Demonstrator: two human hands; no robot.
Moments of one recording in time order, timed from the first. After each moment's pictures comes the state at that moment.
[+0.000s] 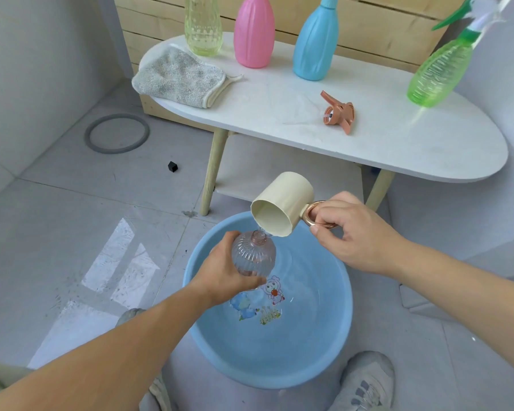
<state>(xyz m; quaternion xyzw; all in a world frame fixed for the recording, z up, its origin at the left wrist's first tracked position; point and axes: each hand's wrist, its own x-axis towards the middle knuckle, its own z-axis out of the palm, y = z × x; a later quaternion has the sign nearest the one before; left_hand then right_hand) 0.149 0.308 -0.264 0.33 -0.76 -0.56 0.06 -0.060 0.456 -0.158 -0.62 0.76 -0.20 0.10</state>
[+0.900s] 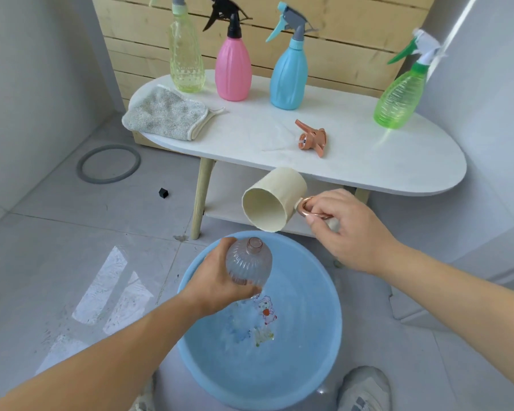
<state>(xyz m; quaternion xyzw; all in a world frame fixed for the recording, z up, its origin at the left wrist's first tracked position) 0.141 0.310 -0.223 0.31 -0.79 -0.52 0.07 -0.058 0.459 -0.119 -0.57 0.76 -0.31 0.03</state>
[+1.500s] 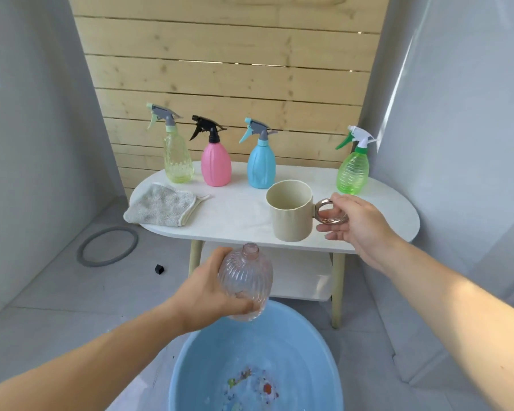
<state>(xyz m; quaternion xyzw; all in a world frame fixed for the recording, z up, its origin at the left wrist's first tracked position) 0.110 0.283 -0.095 0.23 -0.85 -0.45 0.11 -0.116 0.457 -0.019 -0.19 0.69 -0.66 0.23</state>
